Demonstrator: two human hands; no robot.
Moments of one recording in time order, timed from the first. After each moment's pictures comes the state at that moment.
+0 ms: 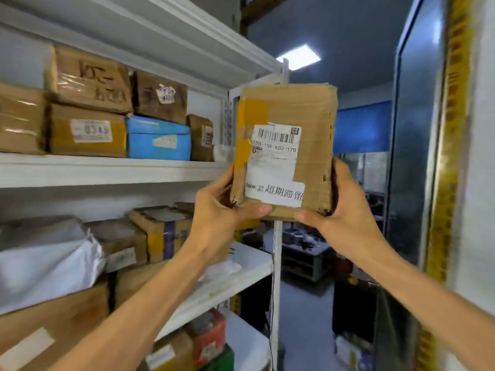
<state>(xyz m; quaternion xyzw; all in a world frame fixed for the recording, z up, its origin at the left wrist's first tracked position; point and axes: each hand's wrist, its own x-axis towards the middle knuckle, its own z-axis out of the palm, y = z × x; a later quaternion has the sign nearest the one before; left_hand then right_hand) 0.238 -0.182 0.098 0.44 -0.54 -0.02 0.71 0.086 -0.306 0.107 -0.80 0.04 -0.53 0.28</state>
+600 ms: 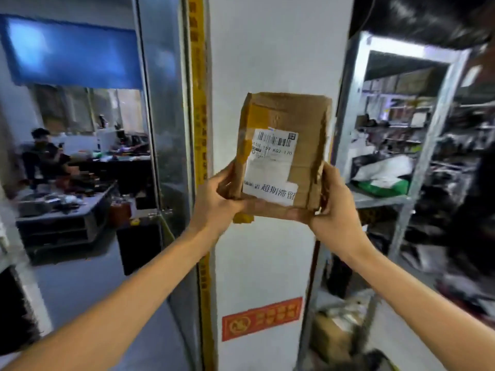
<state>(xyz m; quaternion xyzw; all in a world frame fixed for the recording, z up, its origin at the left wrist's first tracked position) 0.051 -0.368 -0.005 0.27 -0.68 -0.40 0.55 -0.137 -0.303 -0.013 -0.63 0.50 -0.60 0.07</state>
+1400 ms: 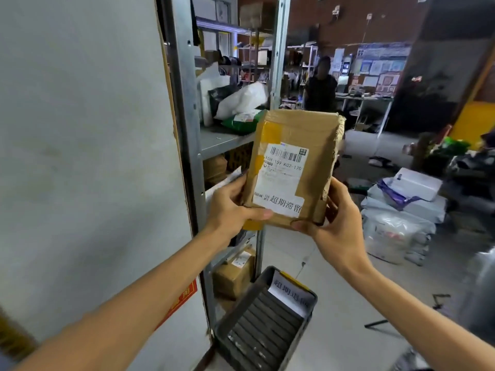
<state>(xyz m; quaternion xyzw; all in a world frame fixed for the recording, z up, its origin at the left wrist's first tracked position) -0.261 -0.422 -0.166 0.10 -0.74 -0.60 0.29 -0.348 -0.237 -0.171 -0.36 0.70 -0.62 -0.07</state>
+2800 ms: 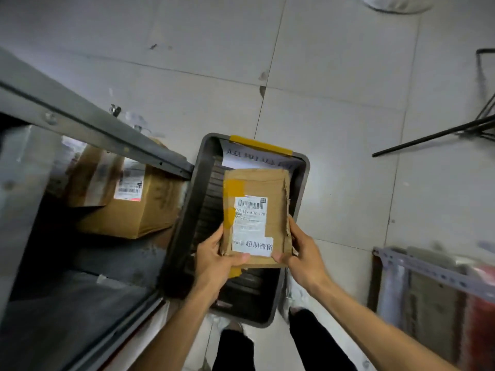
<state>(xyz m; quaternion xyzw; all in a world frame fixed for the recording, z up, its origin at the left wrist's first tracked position) -0.655 -0.499 -0.829 0.43 -0.63 -0.62 -0.20 -0.688 -0.318 -0.864 0.15 0.74 -0.53 0.39</state>
